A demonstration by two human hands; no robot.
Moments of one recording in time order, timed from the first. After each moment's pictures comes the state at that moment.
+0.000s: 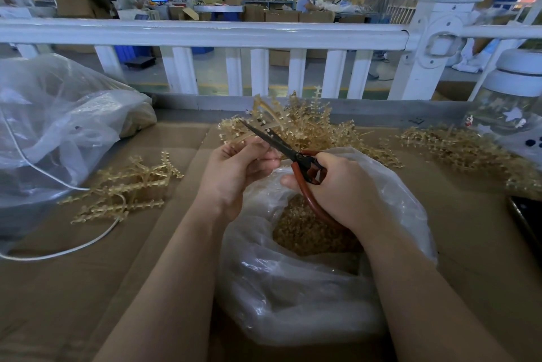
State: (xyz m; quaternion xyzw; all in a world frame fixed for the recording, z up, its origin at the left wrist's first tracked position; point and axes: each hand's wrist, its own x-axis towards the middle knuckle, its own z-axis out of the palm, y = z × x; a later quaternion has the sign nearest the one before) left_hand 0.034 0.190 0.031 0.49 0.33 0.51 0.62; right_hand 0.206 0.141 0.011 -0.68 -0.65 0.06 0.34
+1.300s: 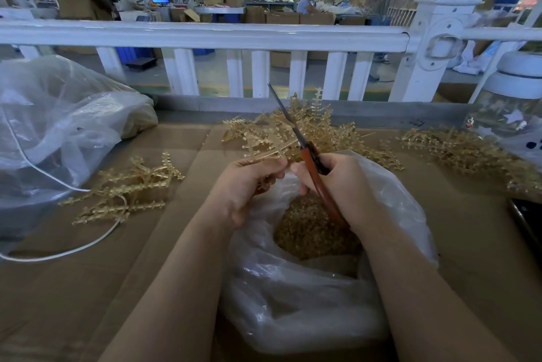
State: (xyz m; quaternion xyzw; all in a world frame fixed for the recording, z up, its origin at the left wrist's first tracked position) left_hand 0.039 0.195 0.017 0.50 0.40 0.41 0.65; right_hand 0.205 0.151 0.007 -0.62 -0.56 0.26 0.48
